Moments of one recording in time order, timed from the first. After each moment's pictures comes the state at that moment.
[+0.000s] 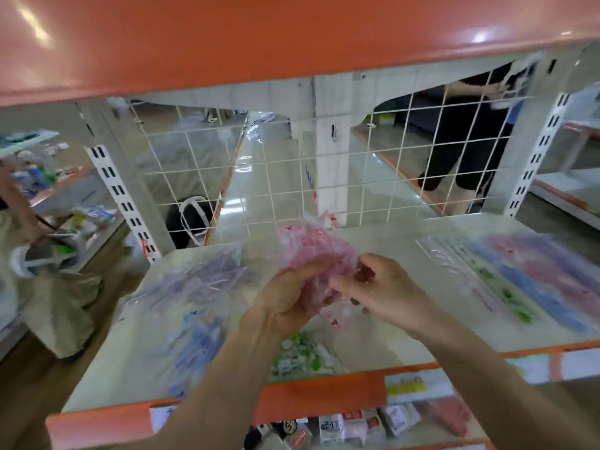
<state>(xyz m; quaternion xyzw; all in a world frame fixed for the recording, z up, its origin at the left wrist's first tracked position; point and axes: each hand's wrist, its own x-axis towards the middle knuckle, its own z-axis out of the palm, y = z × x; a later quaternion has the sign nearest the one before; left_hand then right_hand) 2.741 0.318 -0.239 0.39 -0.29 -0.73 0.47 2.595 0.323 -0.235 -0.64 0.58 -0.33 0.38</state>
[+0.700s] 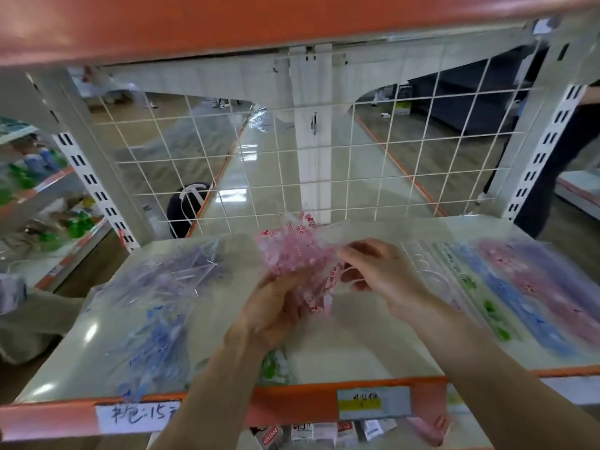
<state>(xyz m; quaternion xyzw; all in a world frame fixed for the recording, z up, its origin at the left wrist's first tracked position) 2.715 0.298 -0.287 0.42 -0.25 -0.68 0.54 2.550 0.274 -0.250 -0.51 0.52 -0.44 0.53</state>
